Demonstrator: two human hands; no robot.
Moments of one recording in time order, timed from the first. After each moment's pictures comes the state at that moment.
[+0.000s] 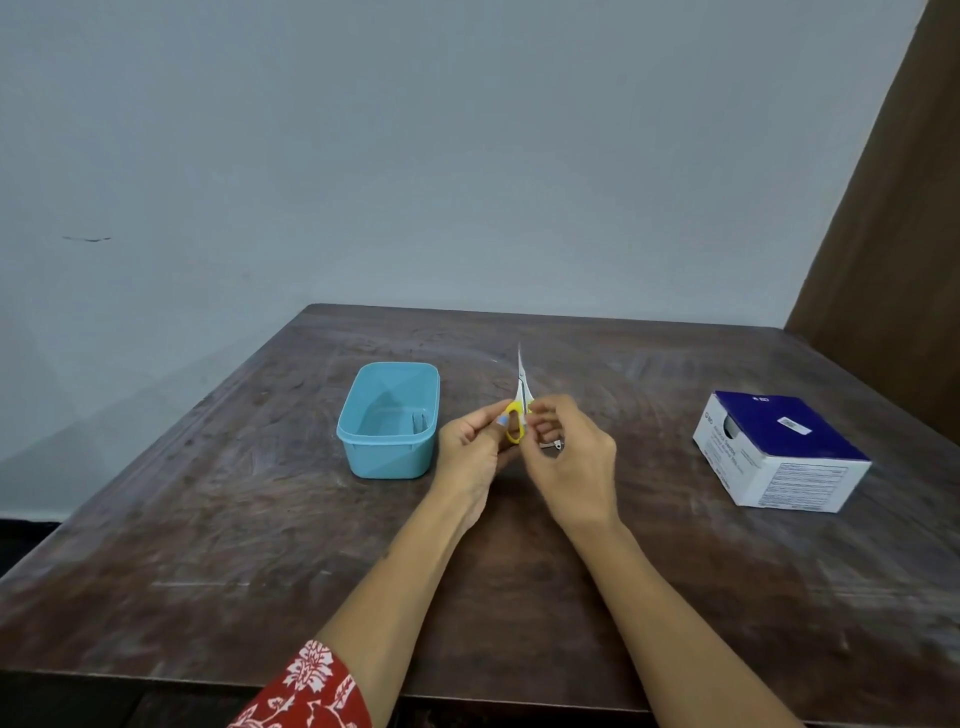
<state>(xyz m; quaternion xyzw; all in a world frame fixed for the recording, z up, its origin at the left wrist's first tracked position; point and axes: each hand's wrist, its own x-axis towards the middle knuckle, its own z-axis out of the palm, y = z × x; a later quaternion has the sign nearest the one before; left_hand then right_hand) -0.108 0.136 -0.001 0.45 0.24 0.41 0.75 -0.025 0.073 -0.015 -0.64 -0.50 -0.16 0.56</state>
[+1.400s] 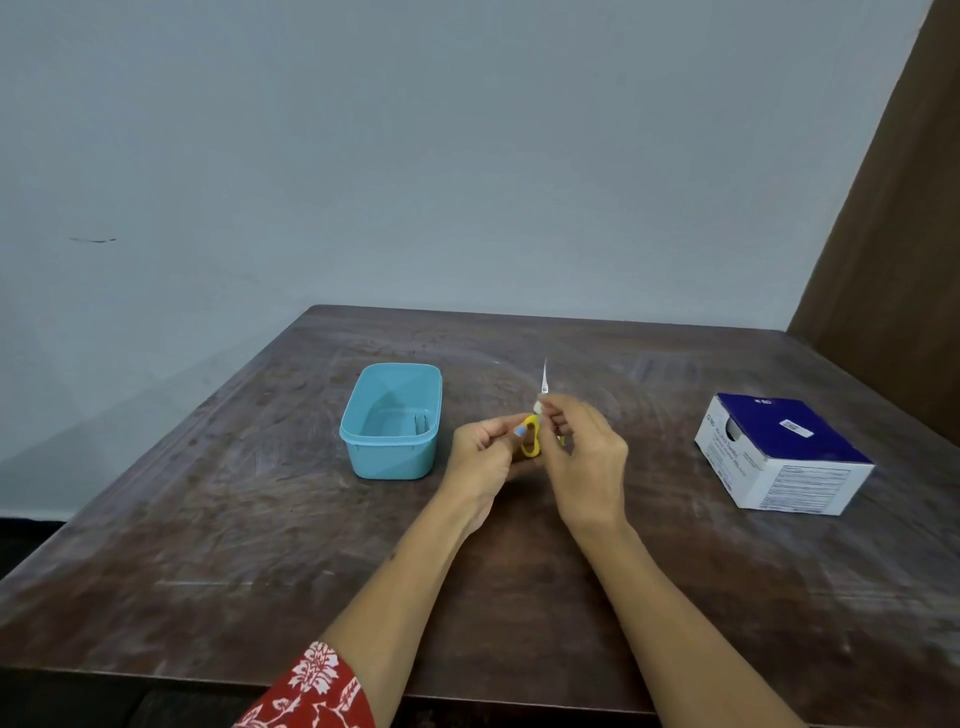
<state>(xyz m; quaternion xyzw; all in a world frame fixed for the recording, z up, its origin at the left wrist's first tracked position) -0.108 0.131 -0.002 0.52 0.25 0.36 0.73 -0.023 0.069 -0.010 -0.63 -0.50 -0.21 0.55</state>
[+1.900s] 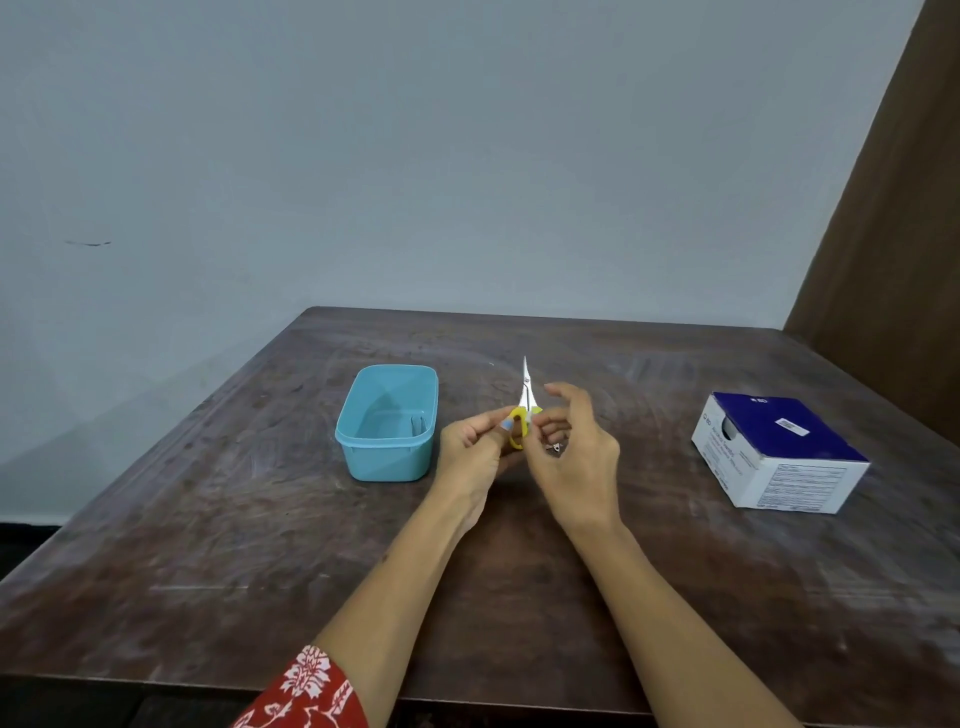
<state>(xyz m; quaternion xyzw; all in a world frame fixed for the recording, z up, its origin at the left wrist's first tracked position) -0.109 0.136 -0.003 0.49 0.25 0.39 0.73 -0.026 0.068 -0.009 -0.65 -0.48 -0.12 0.57</state>
